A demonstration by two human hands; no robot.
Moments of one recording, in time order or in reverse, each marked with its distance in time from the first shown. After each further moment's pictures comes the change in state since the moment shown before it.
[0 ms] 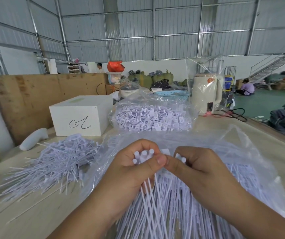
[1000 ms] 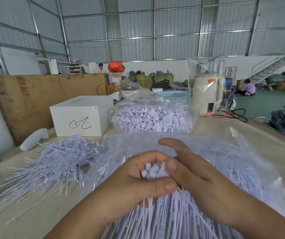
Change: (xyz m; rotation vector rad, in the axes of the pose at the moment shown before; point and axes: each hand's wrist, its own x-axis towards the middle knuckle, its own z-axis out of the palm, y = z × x) left_hand -0.001 0.005 -0.002 0.003 -0.340 -0.054; right_hand -0.003 0.022 0.002 0.163 -0.253 0.001
